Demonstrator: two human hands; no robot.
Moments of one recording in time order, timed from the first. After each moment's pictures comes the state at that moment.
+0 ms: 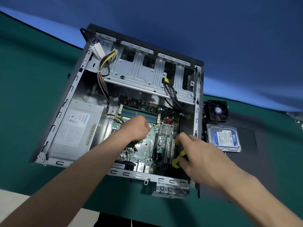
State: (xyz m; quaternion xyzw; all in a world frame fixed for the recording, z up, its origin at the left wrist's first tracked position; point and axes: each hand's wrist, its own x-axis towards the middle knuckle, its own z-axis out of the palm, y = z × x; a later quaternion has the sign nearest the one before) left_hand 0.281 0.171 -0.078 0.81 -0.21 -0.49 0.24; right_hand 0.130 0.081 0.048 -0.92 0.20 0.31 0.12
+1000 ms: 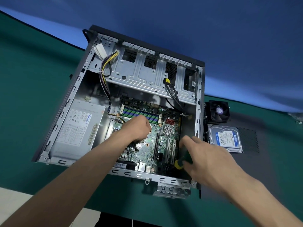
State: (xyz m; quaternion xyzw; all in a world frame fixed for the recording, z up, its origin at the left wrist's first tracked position) left_hand 0.282 0.171 -0.080 0.81 -0.20 -0.50 0.24; right_hand 0.125 0.081 0.050 -0.93 0.19 0.31 0.07
